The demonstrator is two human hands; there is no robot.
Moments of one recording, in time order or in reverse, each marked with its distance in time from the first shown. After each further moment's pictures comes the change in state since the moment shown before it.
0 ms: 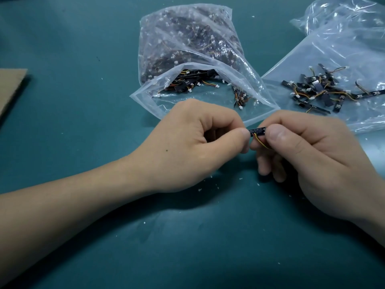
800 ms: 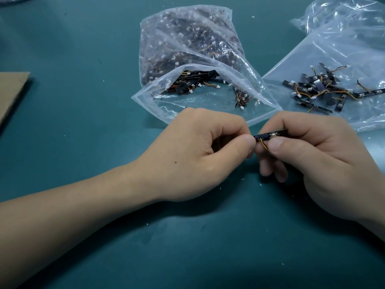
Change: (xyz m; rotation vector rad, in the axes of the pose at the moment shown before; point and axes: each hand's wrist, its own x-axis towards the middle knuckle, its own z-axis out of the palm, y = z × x) left_hand -0.004 0.002 0.005 0.102 -0.014 0.029; right_hand -0.002 -0.001 -0.001 0.061 -0.043 0.024
